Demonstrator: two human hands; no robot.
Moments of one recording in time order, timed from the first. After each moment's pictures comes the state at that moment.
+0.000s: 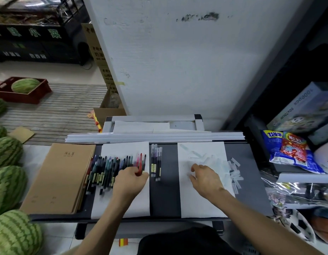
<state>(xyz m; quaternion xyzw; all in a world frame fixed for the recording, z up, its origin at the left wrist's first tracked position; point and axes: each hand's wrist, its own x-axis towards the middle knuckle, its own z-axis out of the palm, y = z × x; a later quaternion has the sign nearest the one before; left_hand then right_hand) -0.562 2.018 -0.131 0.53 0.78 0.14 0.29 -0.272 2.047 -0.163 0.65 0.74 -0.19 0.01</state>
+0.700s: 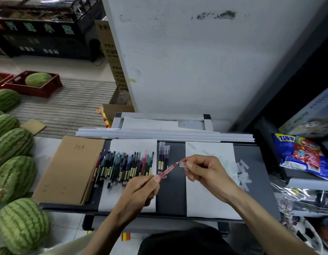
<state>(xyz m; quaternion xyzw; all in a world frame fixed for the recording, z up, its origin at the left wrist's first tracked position) -0.552 1.957 -0.051 0.50 0.53 0.35 0.59 -0.309 2.030 -0.038 0.42 0.45 -0.71 -0.35</state>
